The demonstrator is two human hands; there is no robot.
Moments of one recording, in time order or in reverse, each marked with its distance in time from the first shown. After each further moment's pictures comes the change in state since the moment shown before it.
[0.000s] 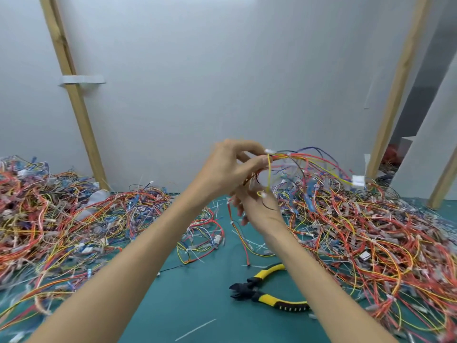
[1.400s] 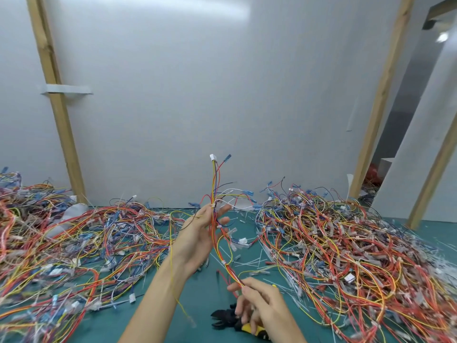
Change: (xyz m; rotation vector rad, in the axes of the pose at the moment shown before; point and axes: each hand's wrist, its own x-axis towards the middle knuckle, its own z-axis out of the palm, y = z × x) left_hand -0.059 -0.087 0.050 -1.356 0.152 -0.563; right_hand -0.083 0.088 -0.048 0.035 -0.281 0.192
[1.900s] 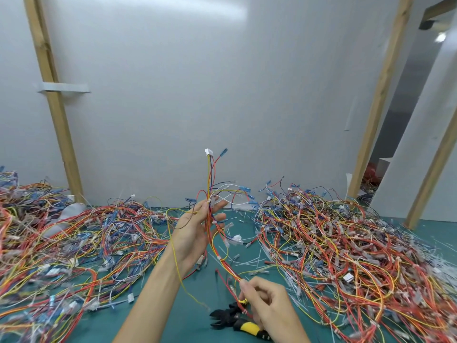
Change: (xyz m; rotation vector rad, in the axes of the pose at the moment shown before) left_hand 0.002 0.005 0.001 0.027 0.018 0.076; right_hand -0.003 0.000 -0.004 -0.118 0.137 -0.027
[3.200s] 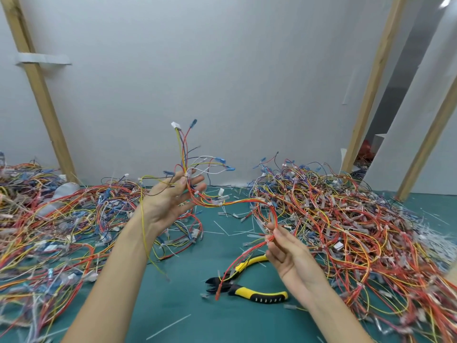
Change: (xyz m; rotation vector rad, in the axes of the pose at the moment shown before) left_hand -0.006 0.036 -0.016 0.160 0.098 -0.092; right_hand 0.010 -0.007 -0.041 0.923 0.168 0.197
